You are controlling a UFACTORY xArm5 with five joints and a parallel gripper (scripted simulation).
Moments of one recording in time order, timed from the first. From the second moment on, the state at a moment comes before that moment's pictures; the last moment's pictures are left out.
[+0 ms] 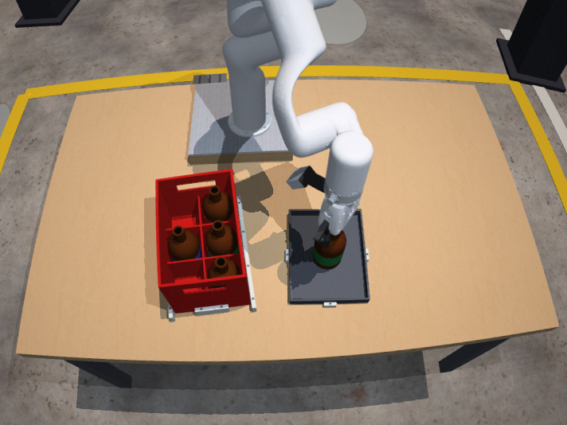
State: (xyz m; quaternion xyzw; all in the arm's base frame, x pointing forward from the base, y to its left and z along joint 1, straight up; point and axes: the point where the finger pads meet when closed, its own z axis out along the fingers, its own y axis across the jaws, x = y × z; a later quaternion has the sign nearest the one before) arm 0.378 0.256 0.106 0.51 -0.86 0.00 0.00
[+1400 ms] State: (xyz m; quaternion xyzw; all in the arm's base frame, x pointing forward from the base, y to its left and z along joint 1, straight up) arm 0.378 0.256 0.125 0.51 -0.86 0.00 0.00
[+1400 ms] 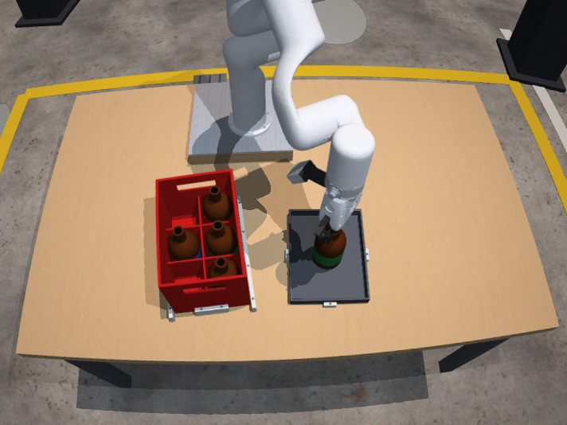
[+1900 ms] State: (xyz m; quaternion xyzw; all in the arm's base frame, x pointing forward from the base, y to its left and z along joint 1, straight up) arm 0.378 0.256 0.158 0.51 -0.86 0.00 0.00
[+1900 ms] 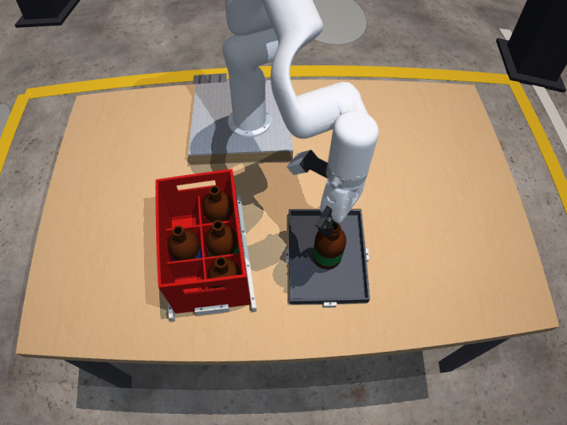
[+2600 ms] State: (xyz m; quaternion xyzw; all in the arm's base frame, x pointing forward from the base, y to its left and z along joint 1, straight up) arm 0.378 0.256 0.190 0.51 -0.86 0.00 0.00
